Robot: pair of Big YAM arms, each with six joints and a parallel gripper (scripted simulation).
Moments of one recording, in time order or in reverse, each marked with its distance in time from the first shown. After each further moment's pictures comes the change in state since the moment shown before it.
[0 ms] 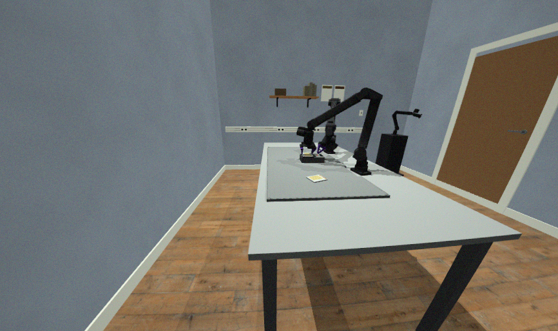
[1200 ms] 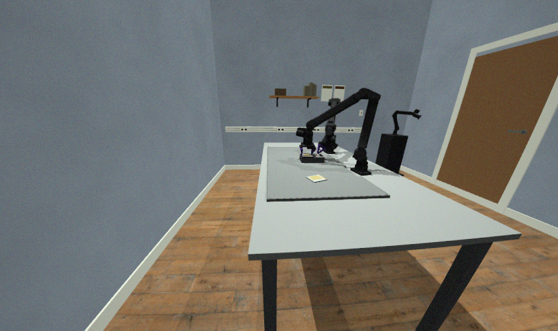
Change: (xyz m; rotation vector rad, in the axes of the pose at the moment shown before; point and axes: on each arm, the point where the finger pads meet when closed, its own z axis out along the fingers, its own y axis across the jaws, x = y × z) left arm 0.001 0.001 0.006 0.006 0.051 0.001; right arm 0.000 0.000 0.000 0.001 0.000 0.001
